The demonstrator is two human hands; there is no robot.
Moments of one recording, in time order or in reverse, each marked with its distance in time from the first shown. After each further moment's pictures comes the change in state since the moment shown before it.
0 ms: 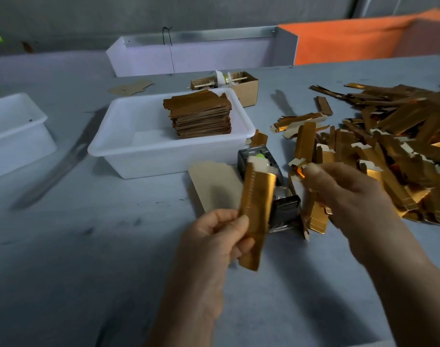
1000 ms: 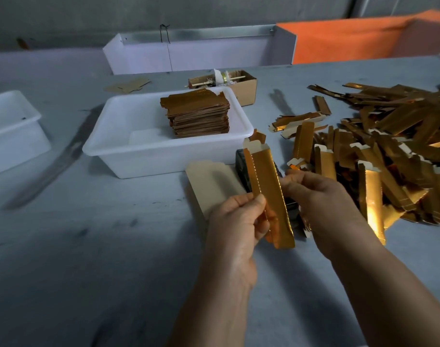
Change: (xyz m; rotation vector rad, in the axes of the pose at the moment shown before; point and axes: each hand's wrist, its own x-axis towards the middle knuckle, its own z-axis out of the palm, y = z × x) left_hand 0.024 -0.006 0.038 -0.095 0.014 -0.071; right_hand 0.011 0.007 0.026 0.120 -0.062 0.109
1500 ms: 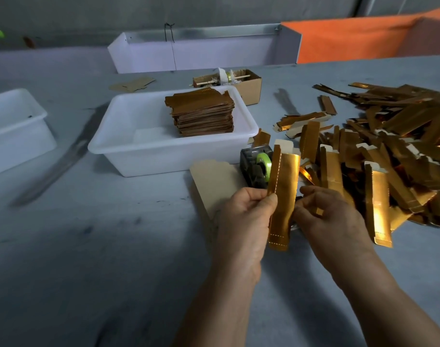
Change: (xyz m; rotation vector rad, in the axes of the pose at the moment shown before) left_hand 0.005 -0.005 0.001 0.267 -0.074 0.173; right_hand -0.014 0.021 -0.001 -0.484 0.156 -0.160
